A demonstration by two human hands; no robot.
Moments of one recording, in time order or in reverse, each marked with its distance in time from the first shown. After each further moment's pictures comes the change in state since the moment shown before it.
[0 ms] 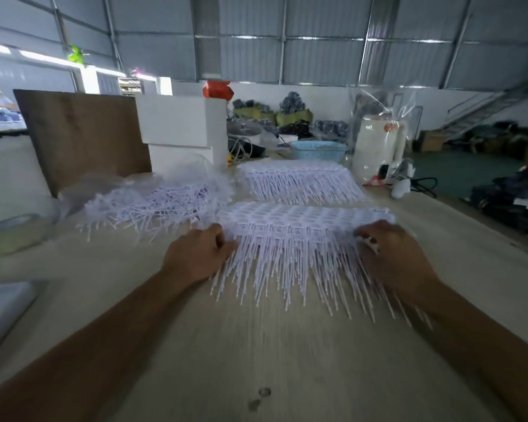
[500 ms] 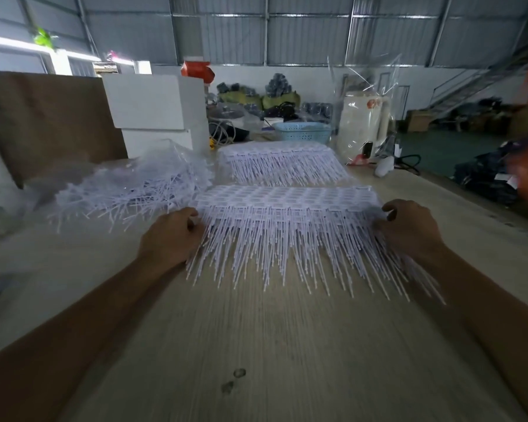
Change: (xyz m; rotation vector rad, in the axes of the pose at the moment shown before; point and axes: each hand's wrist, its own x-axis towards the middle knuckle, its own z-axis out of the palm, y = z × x) left_hand 0.006 -0.008 0.013 -0.168 0.085 -0.123; right_hand 0.005 0.043 -0.020 0.067 -0.092 0.562
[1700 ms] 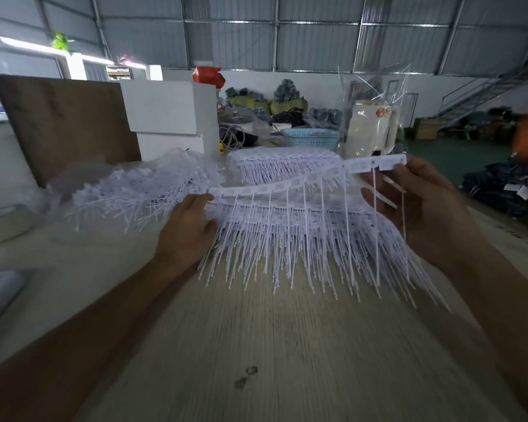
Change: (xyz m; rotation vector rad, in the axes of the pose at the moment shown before) left_hand -0.003 0.008 -0.003 -0.125 0.161 0.206; right_hand -0.036 -0.054 -0.050 1.572 -0.243 -0.154
